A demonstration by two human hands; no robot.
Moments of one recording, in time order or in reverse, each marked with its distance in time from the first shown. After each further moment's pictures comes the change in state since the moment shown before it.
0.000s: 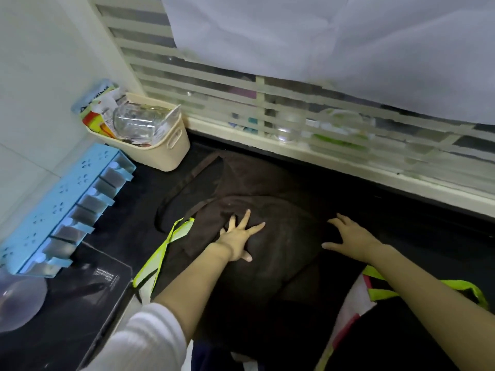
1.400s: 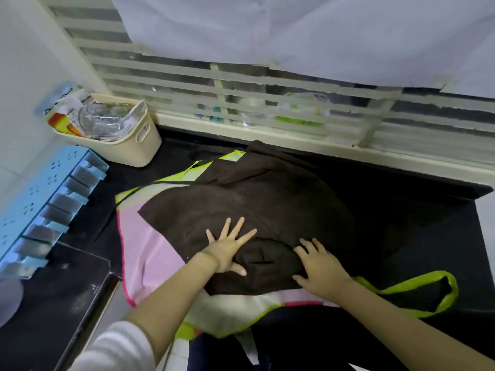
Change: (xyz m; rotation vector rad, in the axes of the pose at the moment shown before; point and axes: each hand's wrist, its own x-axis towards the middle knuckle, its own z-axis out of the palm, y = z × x) left_hand -0.028 0.042 0.053 0.145 -0.028 0.101; right_hand -0.095 -0.017 0.090 -0.200 0.062 -0.098
